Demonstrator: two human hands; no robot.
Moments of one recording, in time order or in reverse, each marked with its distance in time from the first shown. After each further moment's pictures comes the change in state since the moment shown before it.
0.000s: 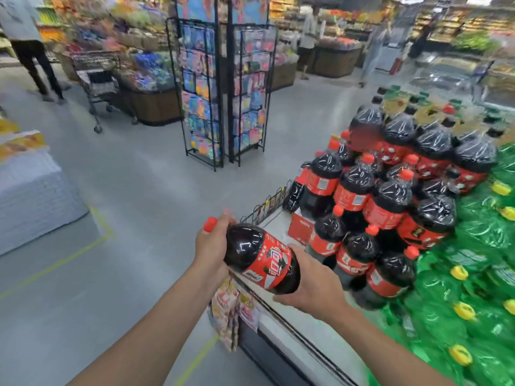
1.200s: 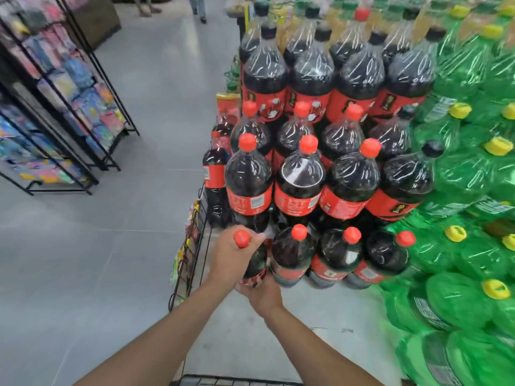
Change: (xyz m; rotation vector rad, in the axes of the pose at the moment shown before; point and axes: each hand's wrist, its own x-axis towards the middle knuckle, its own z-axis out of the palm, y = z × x) left_hand 0.255 -0.107 0.223 0.845 -0.840 0.354; right_hand 0.247 0.156 0.200 0.968 0.382 1.032
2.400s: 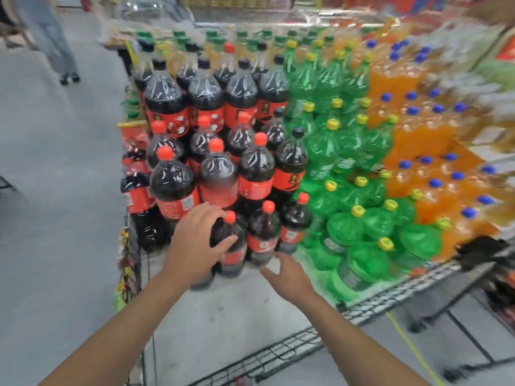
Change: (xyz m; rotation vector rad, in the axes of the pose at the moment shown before) left_hand -0.021 0.058 -0.018 0.476 -0.344 0.779; right_hand -0.138 -0.024 -0.152 -0.497 0.374 -0.018
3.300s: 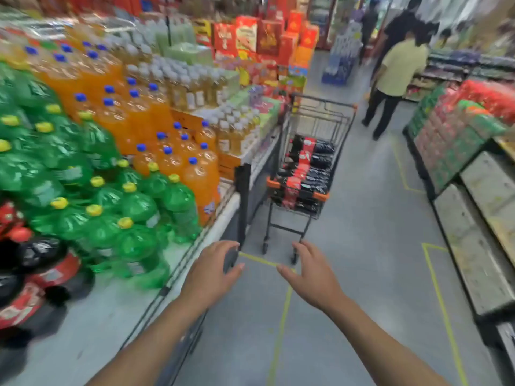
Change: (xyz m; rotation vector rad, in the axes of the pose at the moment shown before) left_hand -0.111 0.411 0.232 -0.269 -0.718 0.488; right_hand -0.391 0.313 -0.192 -0.002 0.629 0.551
